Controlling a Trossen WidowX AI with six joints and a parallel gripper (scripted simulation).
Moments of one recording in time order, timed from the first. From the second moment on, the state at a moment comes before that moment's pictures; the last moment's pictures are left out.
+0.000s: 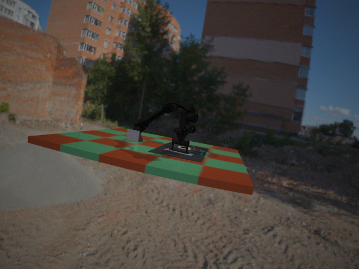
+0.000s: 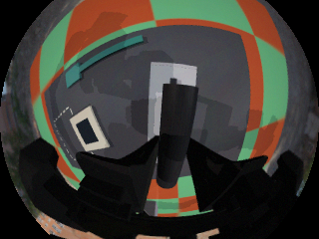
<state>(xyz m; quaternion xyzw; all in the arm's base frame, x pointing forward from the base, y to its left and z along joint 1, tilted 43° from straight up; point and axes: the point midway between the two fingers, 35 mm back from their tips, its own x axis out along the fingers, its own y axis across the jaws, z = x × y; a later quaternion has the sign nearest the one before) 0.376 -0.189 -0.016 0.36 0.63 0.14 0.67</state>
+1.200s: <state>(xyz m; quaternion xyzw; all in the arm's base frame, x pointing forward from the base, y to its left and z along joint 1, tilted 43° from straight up) 0.376 -0.188 -0.016 -0.01 0.48 0.43 0.77</state>
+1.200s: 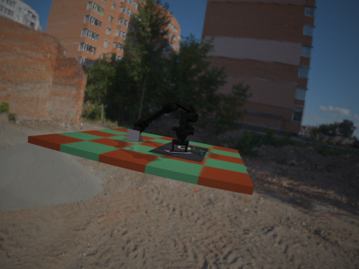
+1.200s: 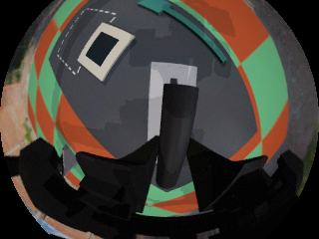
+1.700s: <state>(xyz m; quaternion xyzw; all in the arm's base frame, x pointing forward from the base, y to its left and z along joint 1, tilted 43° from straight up) 0.377 -0.188 -0.016 -0.02 0.47 0.44 0.76</state>
